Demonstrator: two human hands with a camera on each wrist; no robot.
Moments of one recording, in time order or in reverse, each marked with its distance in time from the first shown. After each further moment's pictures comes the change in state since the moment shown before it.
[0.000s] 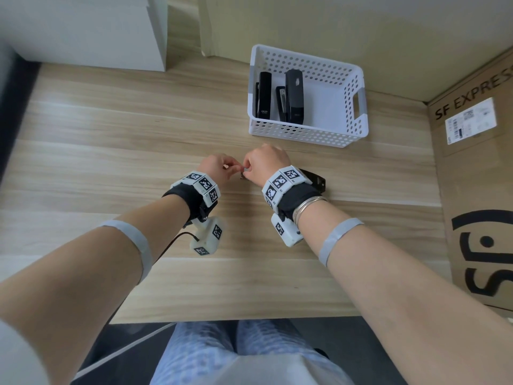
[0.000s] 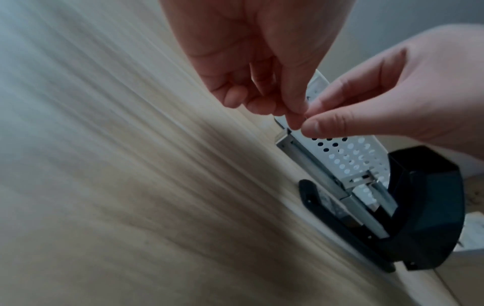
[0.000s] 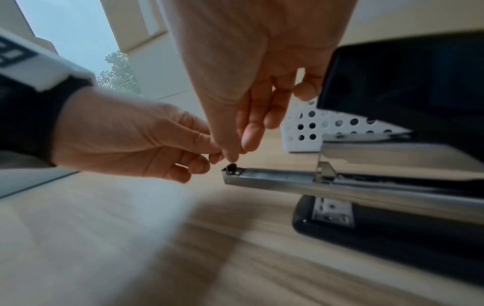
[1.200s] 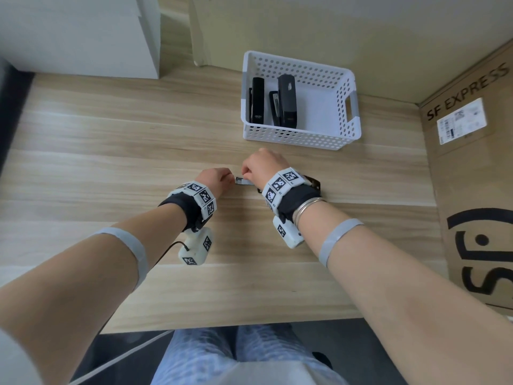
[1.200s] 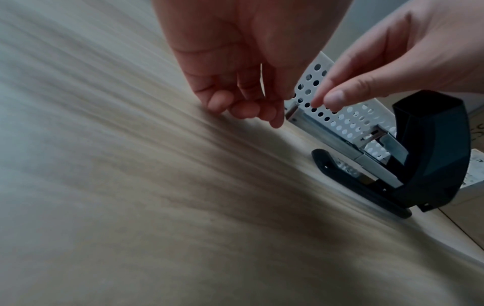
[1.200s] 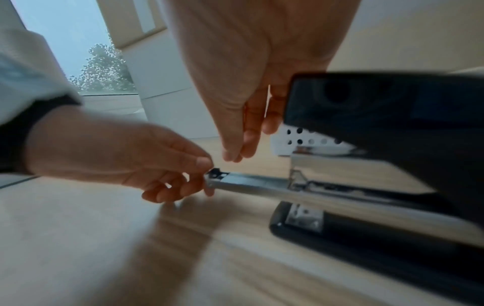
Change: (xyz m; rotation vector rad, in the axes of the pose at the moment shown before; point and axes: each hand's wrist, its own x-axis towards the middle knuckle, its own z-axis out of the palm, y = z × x) left_hand 0.004 -0.009 0.009 0.234 -0.095 -0.008; right_hand -0.003 0.009 -0.006 0.013 -0.081 0.012
